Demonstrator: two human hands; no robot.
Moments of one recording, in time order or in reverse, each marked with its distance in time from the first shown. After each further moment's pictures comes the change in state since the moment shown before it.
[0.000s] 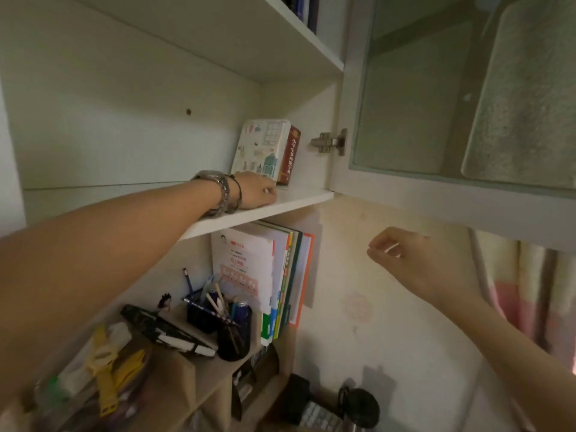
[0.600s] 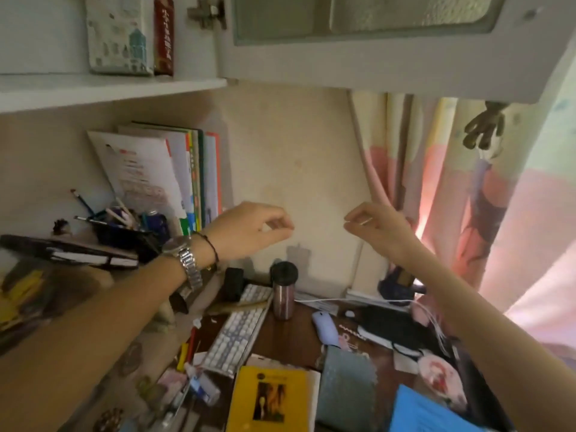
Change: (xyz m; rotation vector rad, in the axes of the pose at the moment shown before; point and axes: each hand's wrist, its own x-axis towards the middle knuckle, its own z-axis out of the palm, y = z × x) left_hand -0.115 0.155 0.181 -0.457 -0.127 0.474; right_hand -0.170 0.118 -0.020 0.101 -0.053 0.320
